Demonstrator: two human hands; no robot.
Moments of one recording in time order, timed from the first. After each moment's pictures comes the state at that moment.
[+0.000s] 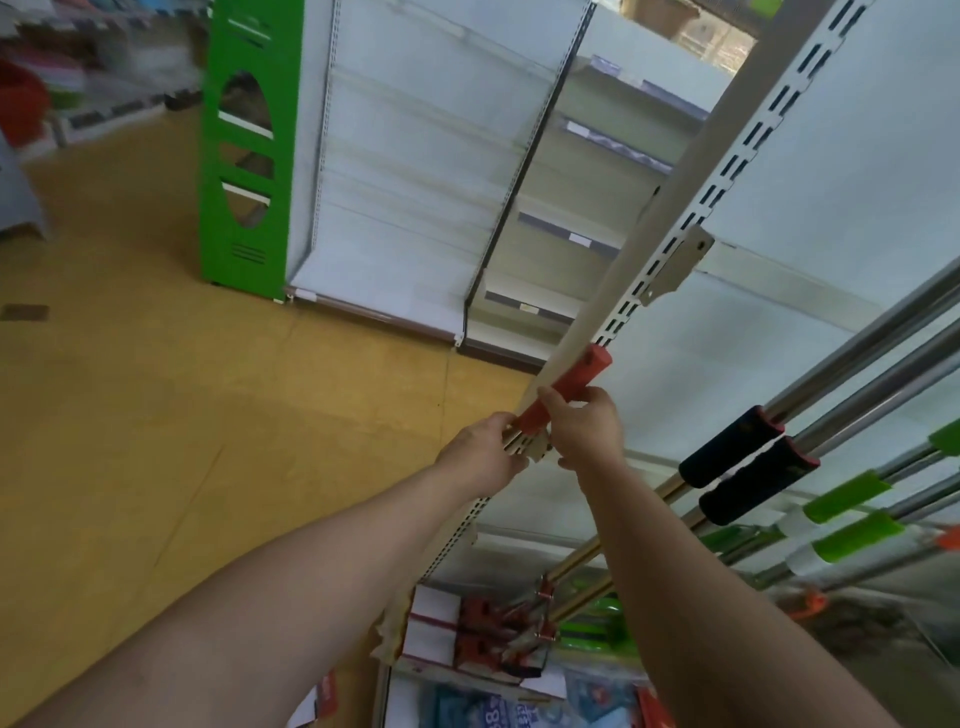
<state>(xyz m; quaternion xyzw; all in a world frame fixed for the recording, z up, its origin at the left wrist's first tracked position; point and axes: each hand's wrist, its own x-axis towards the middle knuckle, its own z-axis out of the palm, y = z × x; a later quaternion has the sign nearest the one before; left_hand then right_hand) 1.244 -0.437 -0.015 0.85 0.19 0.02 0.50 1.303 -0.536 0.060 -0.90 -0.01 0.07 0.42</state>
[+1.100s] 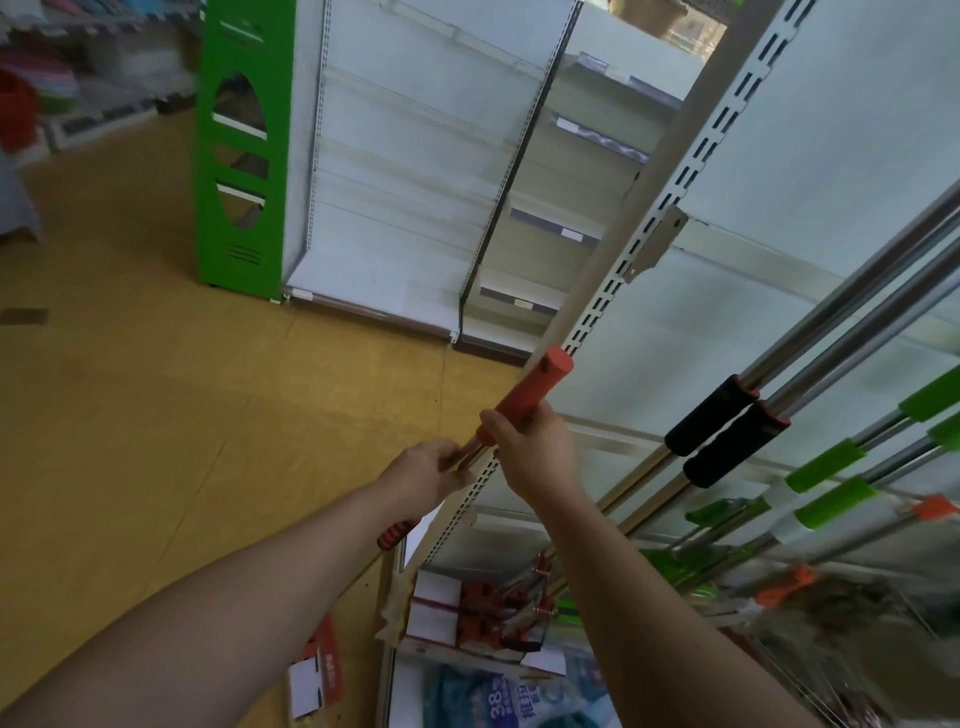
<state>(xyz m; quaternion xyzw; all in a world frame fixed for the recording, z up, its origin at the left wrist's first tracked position) 1.185 -0.414 -0.072 0.82 0.19 -0.02 0.53 1.226 -0.541 0.037 -0.90 -0.16 0.07 0.40</state>
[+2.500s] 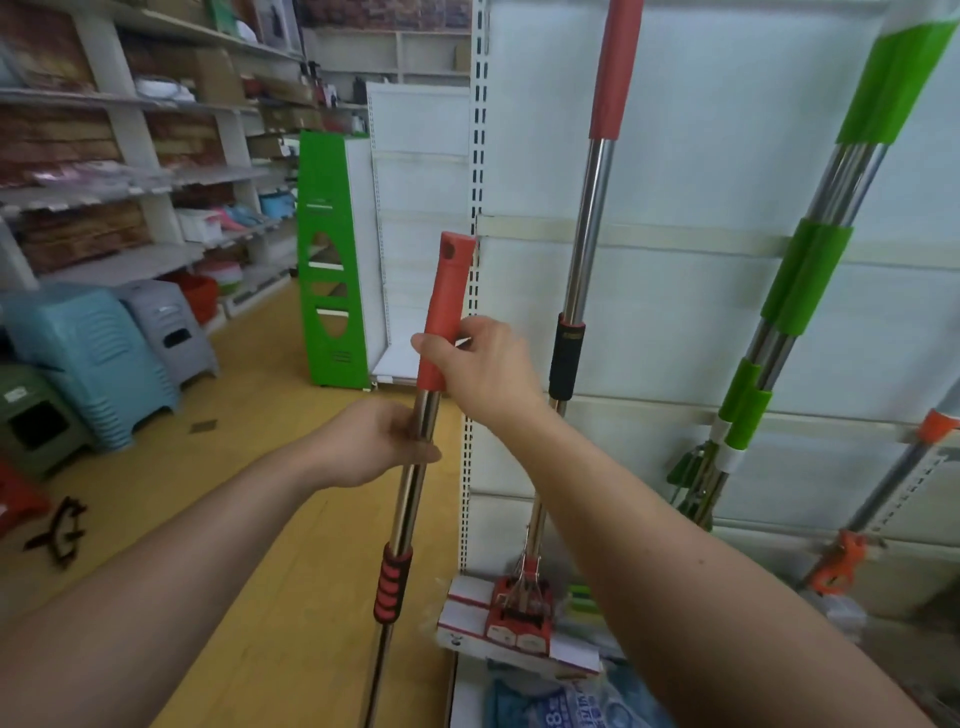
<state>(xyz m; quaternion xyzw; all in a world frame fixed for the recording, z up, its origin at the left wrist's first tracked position) 1.055 -0.611 0.104 0.91 0.19 0.07 0.35 1.154 -0.742 0.165 -0.79 -0.35 0.05 0.50</state>
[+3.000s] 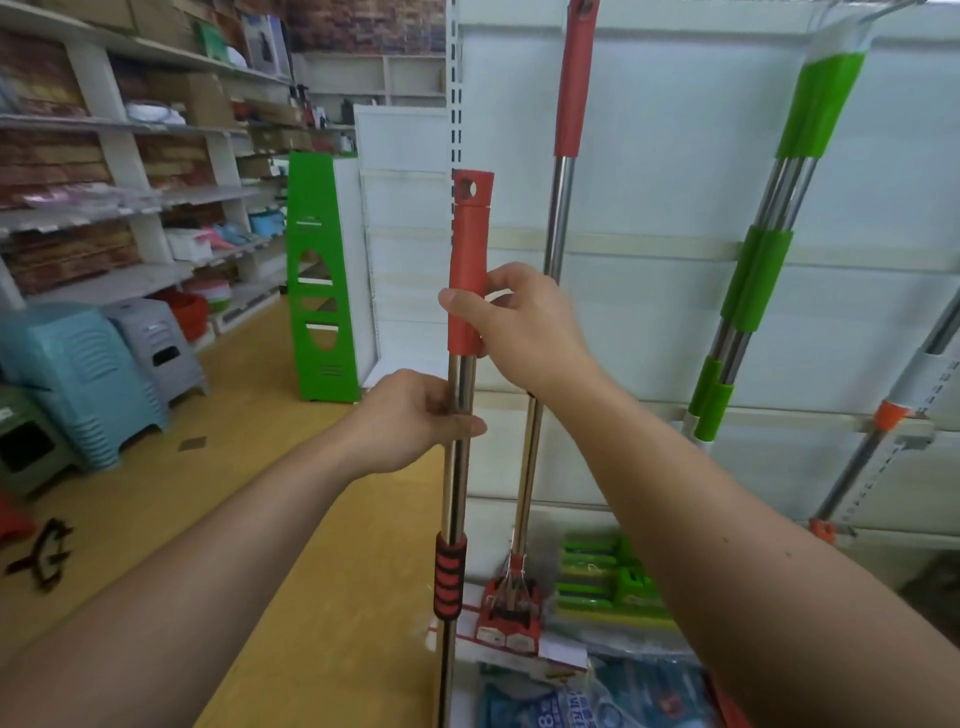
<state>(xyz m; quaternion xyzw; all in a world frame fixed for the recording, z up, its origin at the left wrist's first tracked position) 1.056 -0.686 0.147 0.90 0.14 0.15 0.39 1.147 -0.816 0.219 -0.76 -0.35 0.02 0.55</state>
